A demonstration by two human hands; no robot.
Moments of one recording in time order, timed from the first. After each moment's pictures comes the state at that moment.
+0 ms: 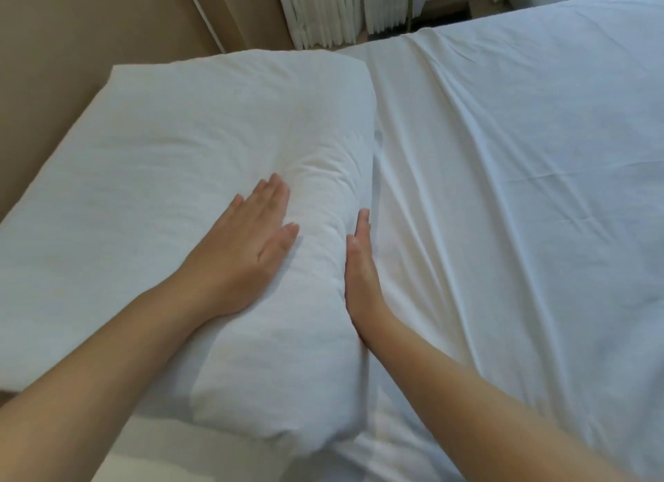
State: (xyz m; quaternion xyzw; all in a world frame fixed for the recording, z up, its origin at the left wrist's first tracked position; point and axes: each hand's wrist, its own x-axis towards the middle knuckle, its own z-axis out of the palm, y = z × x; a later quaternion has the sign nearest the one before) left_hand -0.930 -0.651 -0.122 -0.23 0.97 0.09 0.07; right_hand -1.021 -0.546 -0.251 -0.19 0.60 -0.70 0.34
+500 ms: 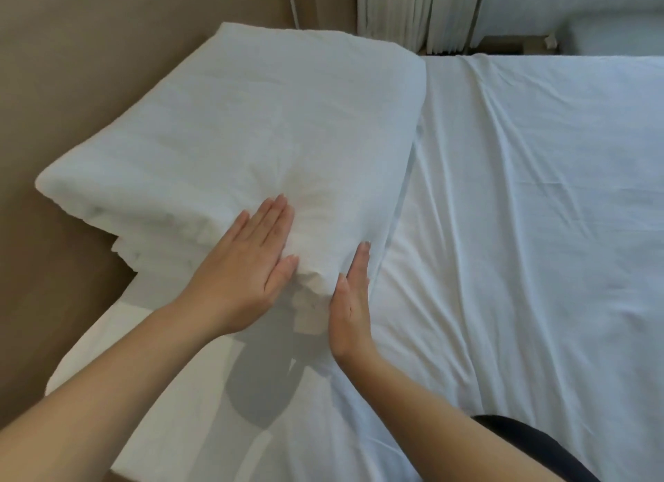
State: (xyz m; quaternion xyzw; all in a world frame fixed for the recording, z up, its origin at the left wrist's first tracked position) left_hand -0.786 -0.547 -0.139 -0.29 0.96 0.01 0.03; right_hand -0.888 -0.448 -0.255 -0.31 0.66 -0.61 0.32
